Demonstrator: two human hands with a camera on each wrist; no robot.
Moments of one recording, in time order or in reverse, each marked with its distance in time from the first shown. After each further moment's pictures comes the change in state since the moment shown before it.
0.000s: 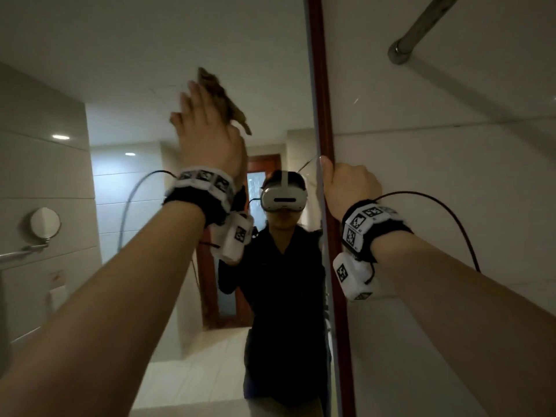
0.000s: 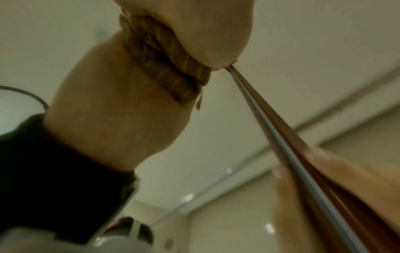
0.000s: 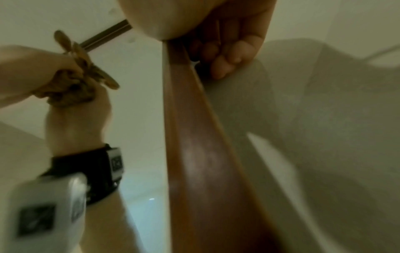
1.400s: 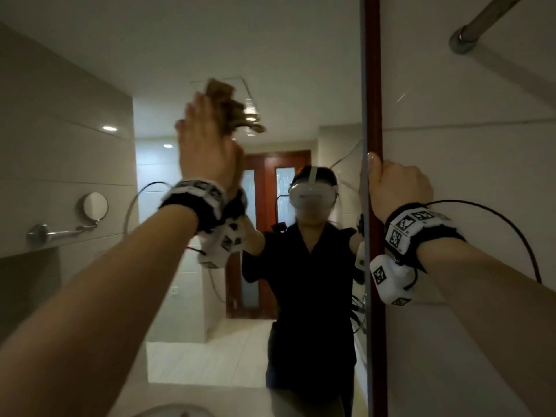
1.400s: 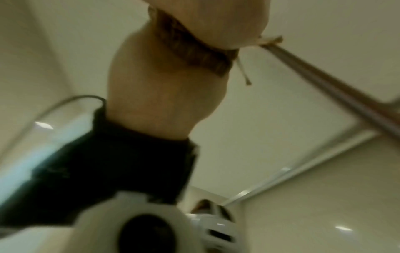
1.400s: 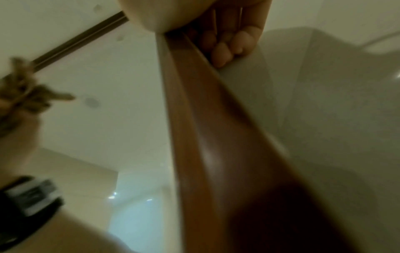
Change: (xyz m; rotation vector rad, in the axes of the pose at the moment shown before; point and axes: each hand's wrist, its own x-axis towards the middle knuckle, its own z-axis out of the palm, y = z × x) left_hand -0.008 -0.089 -0.007 -0.026 0.077 0.021; right_hand -0.004 0.001 0.006 0.075 0.050 0.044
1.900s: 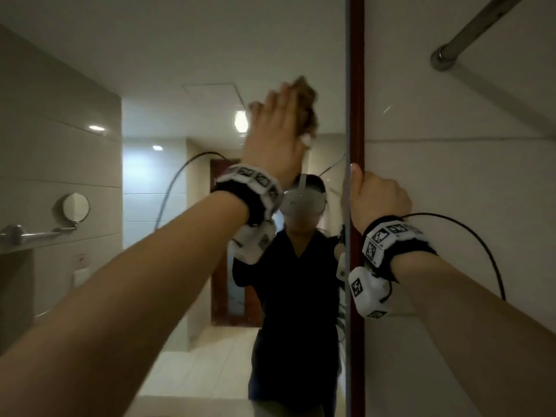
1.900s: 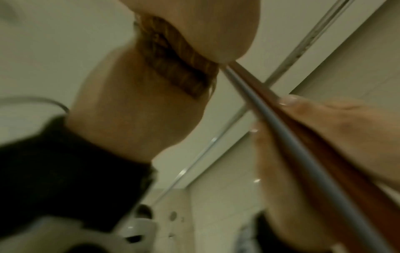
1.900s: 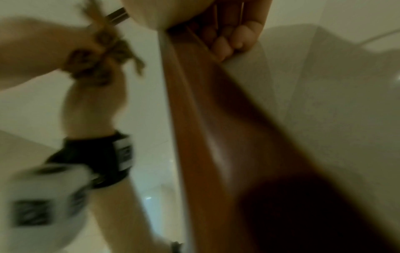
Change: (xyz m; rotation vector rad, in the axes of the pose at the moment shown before) left_hand 0.001 0.115 0.029 0.028 -0.155 0.331; right_hand -0.003 -0.005 -0.004 -0.023 0.006 0.019
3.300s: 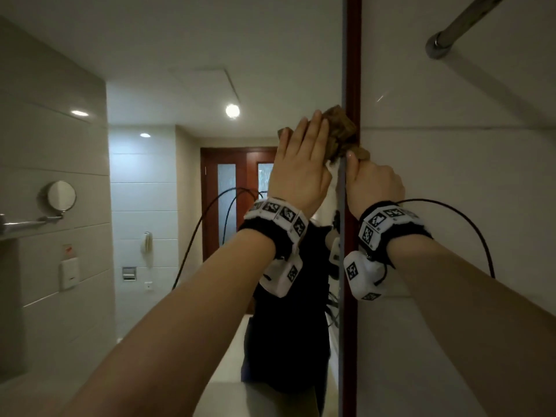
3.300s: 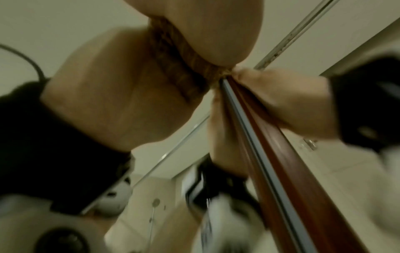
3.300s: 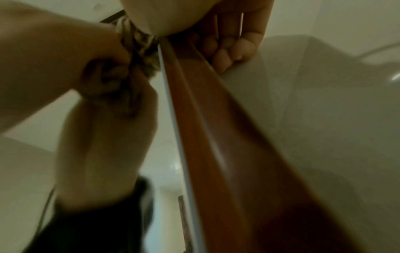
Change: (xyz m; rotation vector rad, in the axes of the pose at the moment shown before) left_hand -0.055 0.051 0.024 -0.085 -0.059 0.098; right_hand -0.001 0.002 0.002 0.019 -0.021 -0.004
